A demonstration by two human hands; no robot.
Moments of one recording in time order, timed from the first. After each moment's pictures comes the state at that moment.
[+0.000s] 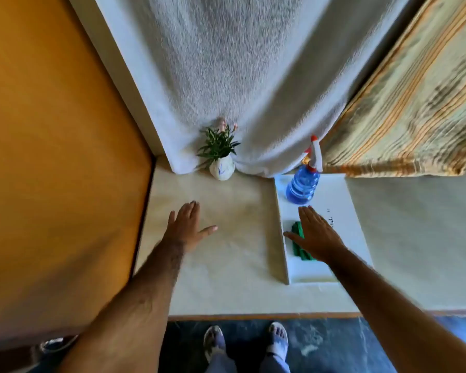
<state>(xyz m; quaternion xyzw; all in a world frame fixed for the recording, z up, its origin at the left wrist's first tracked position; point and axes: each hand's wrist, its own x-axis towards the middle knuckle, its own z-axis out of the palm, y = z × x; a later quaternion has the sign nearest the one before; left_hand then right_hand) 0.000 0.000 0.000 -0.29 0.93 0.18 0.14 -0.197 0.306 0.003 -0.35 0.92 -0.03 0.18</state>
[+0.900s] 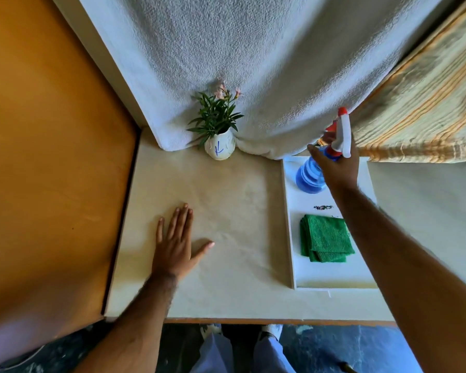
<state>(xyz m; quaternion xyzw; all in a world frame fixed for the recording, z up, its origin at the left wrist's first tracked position) 0.052 0.021 -0.113 -0.26 0.96 0.07 0.04 -0.307 0.232 0.010 -0.14 0.80 -0.58 0.02</state>
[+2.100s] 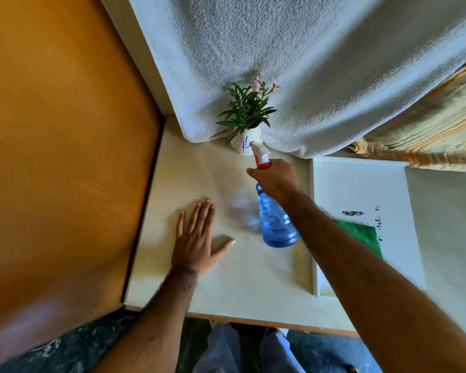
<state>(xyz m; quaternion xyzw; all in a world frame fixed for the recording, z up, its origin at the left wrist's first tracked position) 0.054 0.020 -0.129 -0.26 0.96 0.05 -0.05 -0.203 0.084 -0.001 -0.14 0.90 -0.29 0.28</state>
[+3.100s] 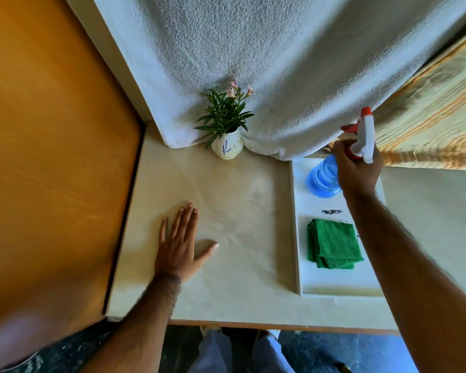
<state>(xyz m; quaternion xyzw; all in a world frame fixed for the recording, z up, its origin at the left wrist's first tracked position) 0.053 0.019 -0.120 -0.26 0.96 0.06 -0.01 -0.308 0.222 0.020 -0.15 0.77 -0.61 -0.06</state>
